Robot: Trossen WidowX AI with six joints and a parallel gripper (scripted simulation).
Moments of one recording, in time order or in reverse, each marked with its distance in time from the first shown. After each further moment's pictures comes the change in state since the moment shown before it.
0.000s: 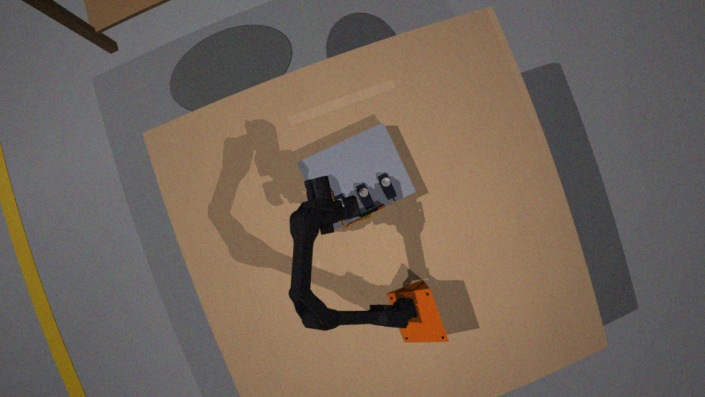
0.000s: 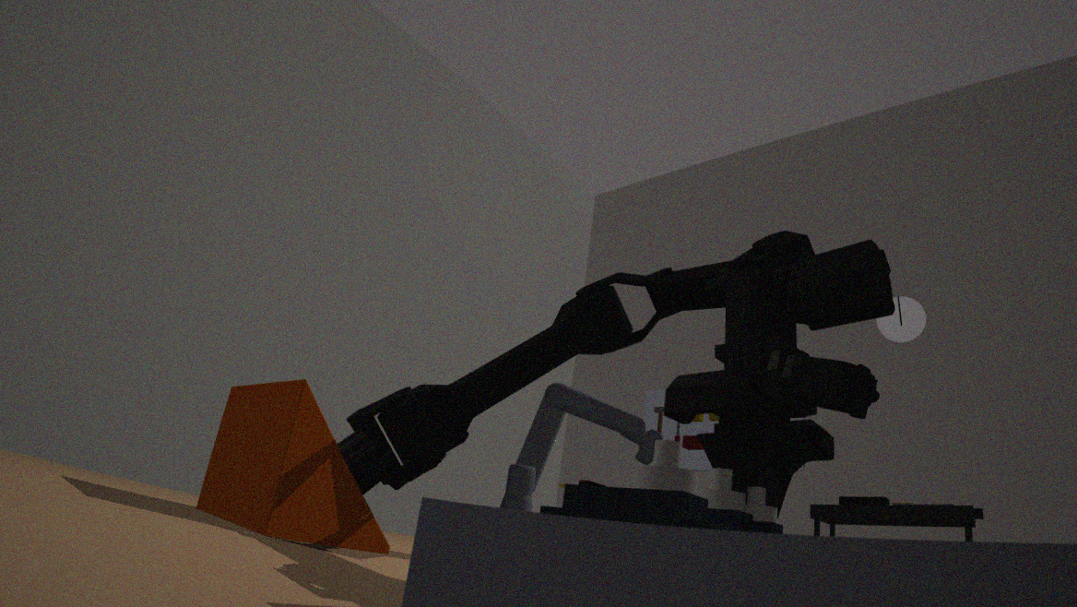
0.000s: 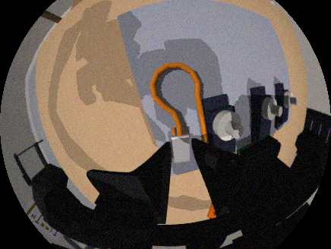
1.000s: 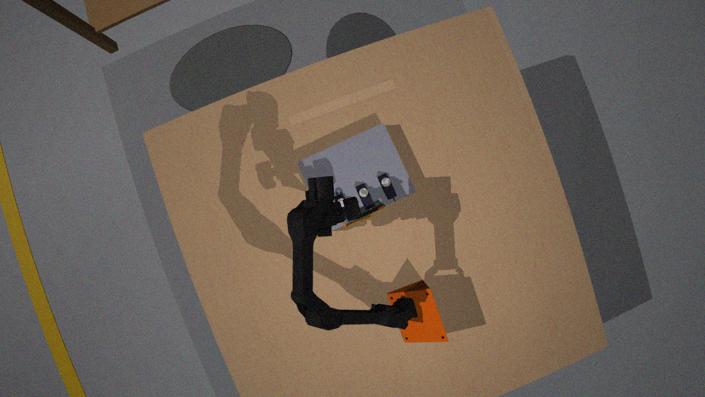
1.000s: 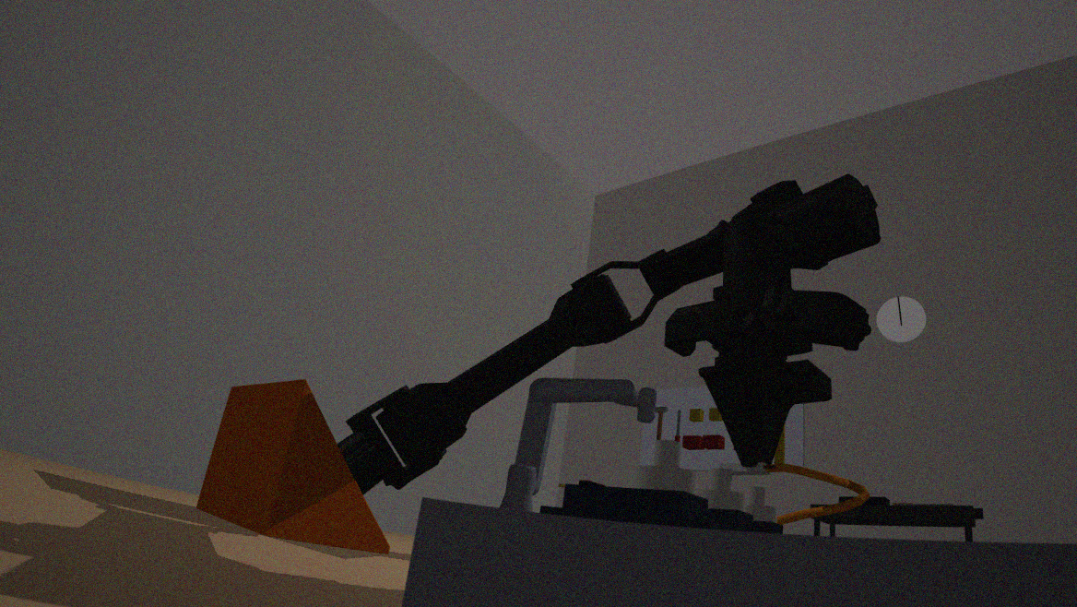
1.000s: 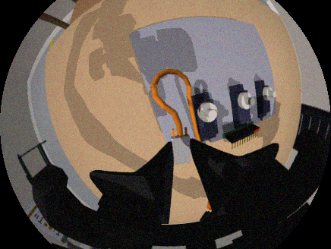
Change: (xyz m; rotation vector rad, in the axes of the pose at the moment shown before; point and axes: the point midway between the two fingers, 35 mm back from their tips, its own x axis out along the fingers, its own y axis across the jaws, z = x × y) arm -0.051 -0.001 -0.002 0.021 0.000 0.007
